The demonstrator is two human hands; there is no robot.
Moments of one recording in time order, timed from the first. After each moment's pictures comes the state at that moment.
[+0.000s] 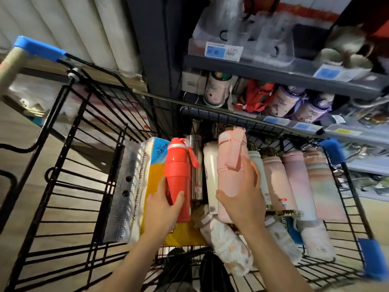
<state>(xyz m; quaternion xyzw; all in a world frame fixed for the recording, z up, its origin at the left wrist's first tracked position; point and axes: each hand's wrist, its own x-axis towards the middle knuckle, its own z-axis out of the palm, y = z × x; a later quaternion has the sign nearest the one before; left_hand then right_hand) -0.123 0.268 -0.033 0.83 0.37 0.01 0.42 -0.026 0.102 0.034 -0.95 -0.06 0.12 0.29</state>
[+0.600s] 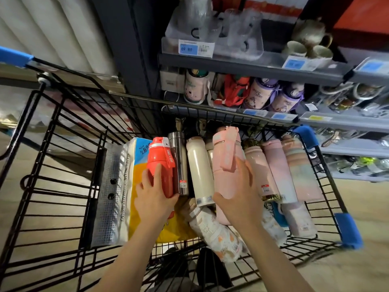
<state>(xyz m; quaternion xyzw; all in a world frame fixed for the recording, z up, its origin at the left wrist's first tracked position) -0.102 0.256 -0.032 0.92 0.32 -0.05 0.20 -0.045 0.069 0.047 -0.96 -0.05 0.10 0.26</state>
